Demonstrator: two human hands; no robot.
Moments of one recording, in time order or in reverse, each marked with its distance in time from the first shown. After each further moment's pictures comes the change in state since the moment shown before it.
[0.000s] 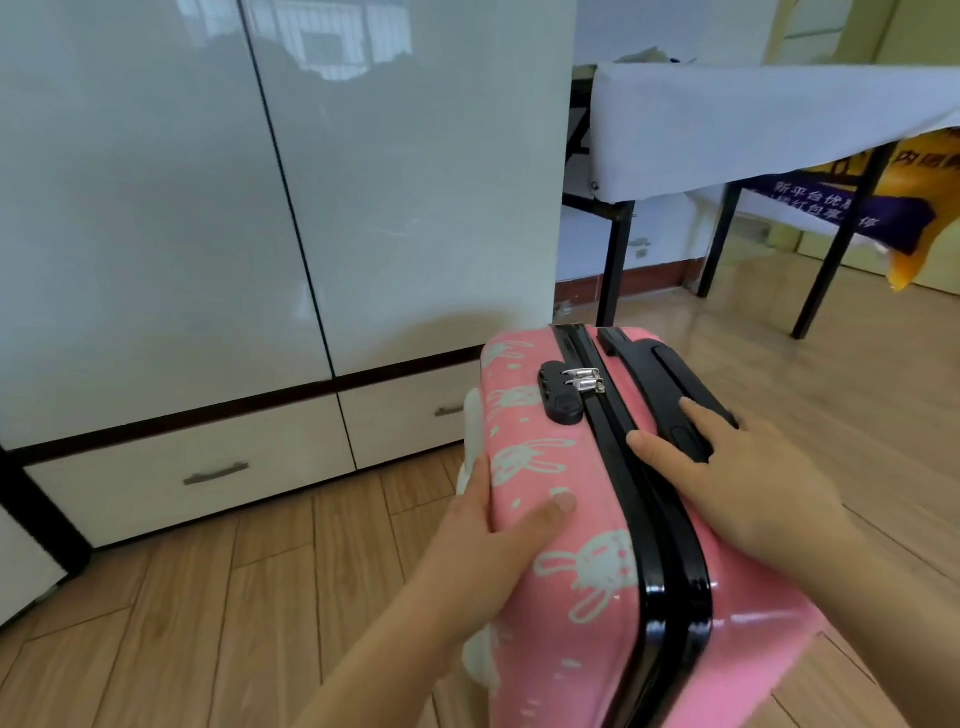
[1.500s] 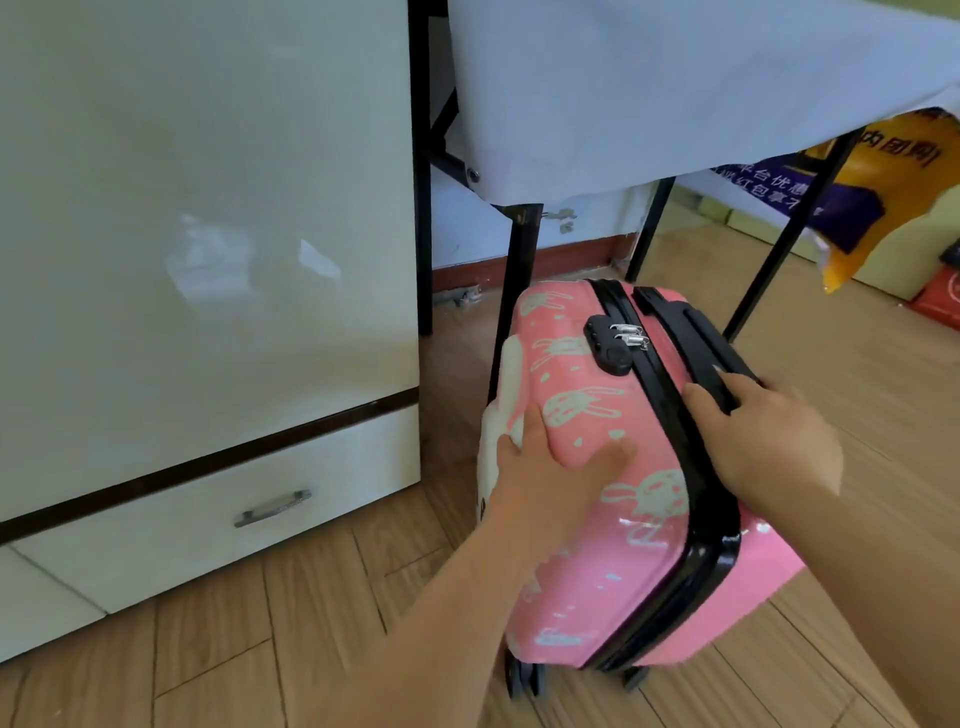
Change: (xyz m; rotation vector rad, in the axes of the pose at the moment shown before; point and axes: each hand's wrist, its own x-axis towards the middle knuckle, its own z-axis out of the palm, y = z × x) left_hand 0.389 0.068 0.177 0.214 -0.094 -0.010; right_hand 0.367 0.127 -0.051 -0.204 0.284 0.270
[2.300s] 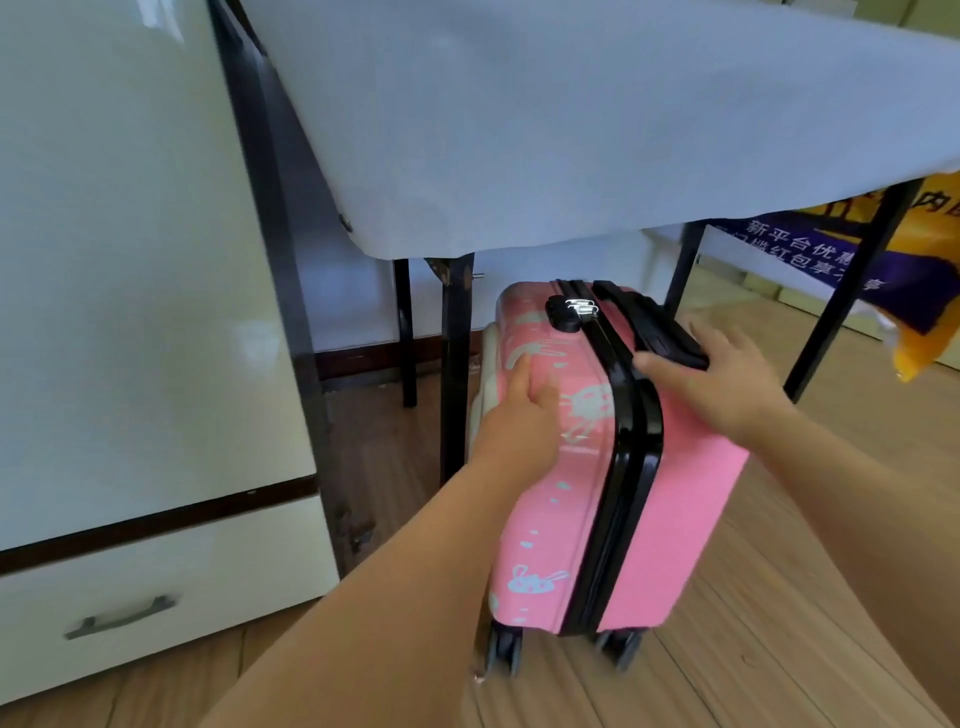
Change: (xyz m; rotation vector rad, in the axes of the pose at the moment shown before) left_hand 0.185 0.078 0.080 0.268 0.272 0.098; right_hand 0.226 0.028 0.028 0.404 -0.133 -0.227
